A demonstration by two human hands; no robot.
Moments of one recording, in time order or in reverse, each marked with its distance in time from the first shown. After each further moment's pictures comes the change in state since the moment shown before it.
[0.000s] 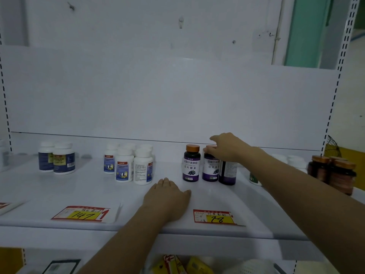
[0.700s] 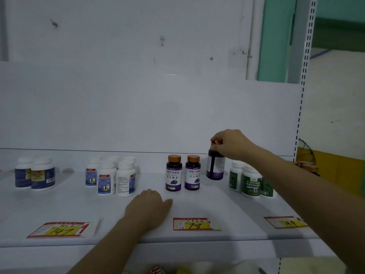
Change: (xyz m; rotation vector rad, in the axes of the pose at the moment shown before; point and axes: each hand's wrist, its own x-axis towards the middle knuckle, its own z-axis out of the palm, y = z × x) left_hand -0.007 0.005 -0.007 -0.121 0.068 -0.059; right_hand -0.040 0.036 -0.049 0.221 0.179 0.035
